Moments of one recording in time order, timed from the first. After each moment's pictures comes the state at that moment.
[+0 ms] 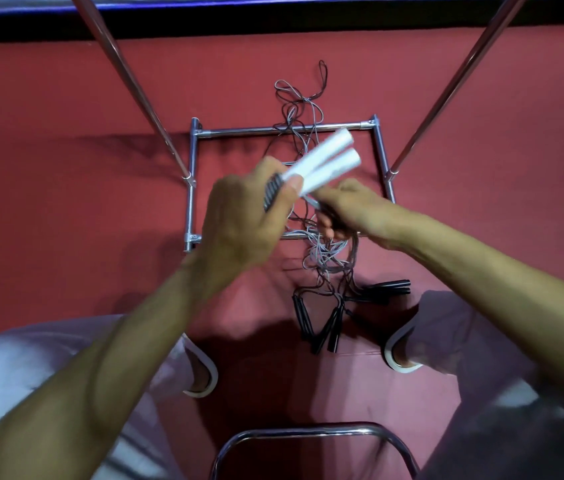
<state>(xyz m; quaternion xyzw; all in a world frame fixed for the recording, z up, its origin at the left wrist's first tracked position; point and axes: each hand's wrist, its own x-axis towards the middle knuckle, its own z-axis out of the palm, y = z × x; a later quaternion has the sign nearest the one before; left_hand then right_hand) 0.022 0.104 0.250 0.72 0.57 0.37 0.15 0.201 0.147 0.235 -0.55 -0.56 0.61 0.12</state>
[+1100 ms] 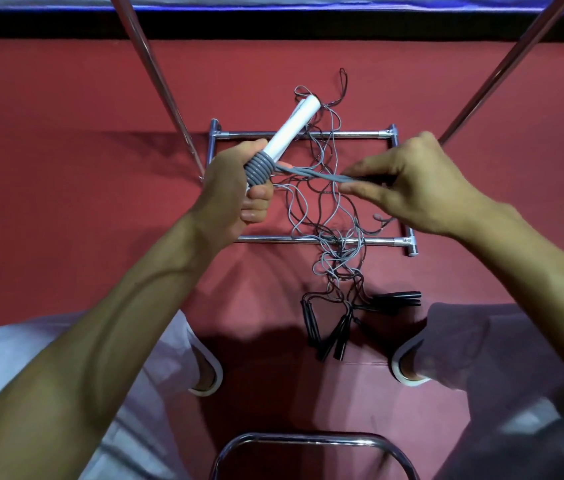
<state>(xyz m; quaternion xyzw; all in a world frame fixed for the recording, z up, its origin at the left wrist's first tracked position) -0.012 0.136 0.272 0.25 0.56 0.41 0.68 0.233 0.171 0.278 -0.36 -0.90 0.16 0.20</state>
